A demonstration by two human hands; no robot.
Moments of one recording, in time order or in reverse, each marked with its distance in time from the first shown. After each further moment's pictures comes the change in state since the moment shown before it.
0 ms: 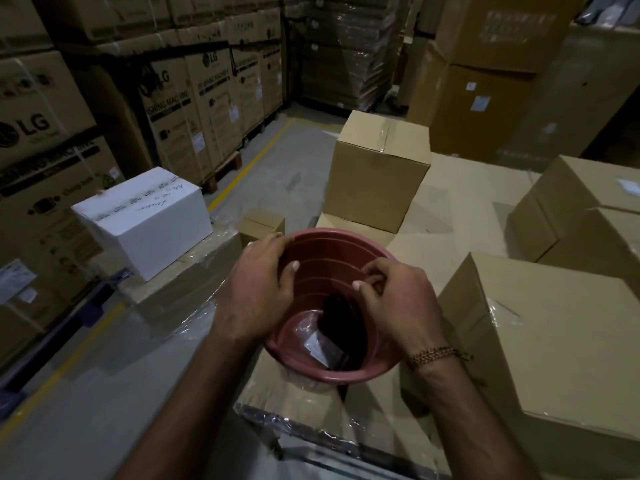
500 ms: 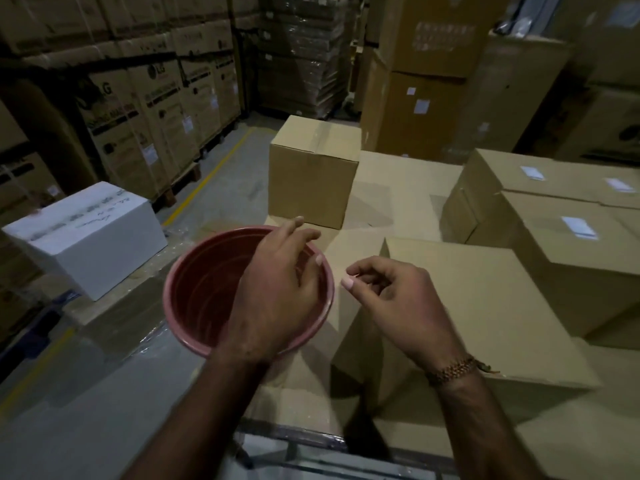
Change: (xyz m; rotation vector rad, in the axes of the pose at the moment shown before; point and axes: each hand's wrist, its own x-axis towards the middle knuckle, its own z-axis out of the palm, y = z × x) left_hand -0.032 0.145 0.039 -0.171 0.054 0.183; right_hand -0.049 0.073 -0.109 0.293 -0.033 -0.002
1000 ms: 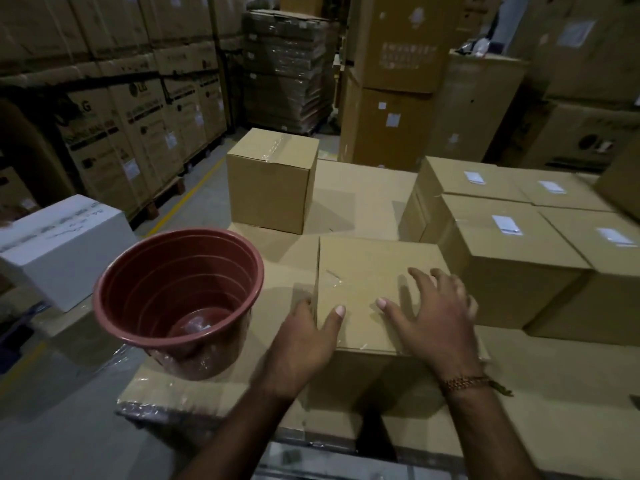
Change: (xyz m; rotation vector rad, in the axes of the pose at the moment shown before) left_hand -0.066 0.103 0.123 -0.230 -0.404 -0.597; right_hand -0.037 0.131 -0.119 -0.577 0.140 0.169
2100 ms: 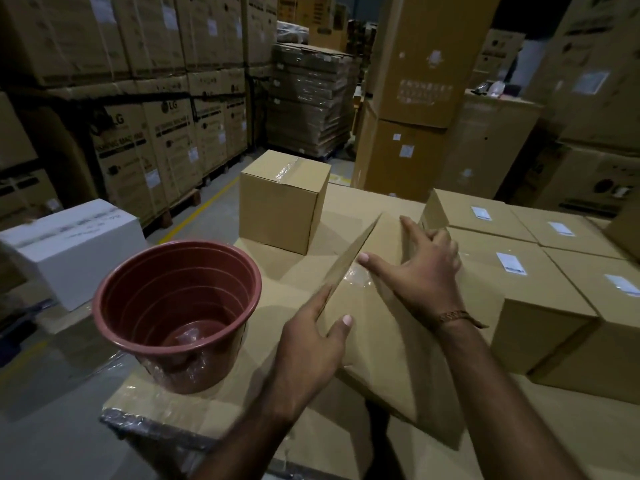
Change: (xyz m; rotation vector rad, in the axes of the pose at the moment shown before) left_hand -0.002 0.028 0.010 -0.311 0.186 0.306; right_hand 0.100 -0.035 -0.036 0.300 0.155 -0.151
